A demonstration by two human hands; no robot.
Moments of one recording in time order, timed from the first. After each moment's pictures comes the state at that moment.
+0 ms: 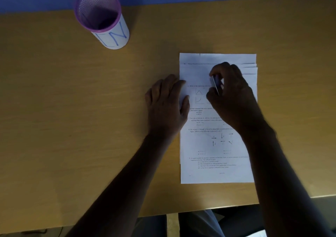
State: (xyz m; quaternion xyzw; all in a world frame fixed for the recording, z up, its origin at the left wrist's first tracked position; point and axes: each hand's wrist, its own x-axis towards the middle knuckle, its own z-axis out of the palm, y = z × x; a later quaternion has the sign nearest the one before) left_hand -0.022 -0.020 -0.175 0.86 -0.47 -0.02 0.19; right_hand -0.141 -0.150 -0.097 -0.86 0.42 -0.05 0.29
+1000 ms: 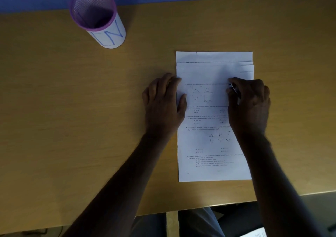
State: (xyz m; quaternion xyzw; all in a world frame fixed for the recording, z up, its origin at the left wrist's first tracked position) left_hand -0.022 -0.021 -0.173 0.87 -0.46 -0.03 0.20; right_hand -0.191 -0.144 -0.133 -0.82 0.55 -0.10 0.13
